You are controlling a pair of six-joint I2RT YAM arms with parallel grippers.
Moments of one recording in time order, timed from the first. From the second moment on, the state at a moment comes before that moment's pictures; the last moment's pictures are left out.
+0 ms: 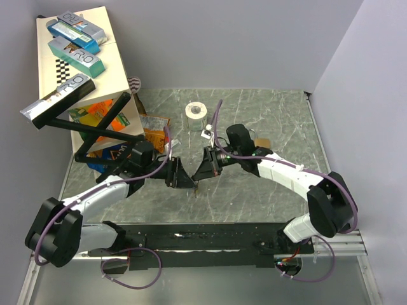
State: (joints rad) left arm -0.51 1.20 0.58 0.20 0.98 -0.68; right arm 0.62 1.45 0.92 -0.01 -0.98 0.54
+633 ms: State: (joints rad) left arm -0.44 1.16 0.55 0.02 0.81 -0.58; right arm 0.46 1.69 0.89 -0.35 -0.79 0.29
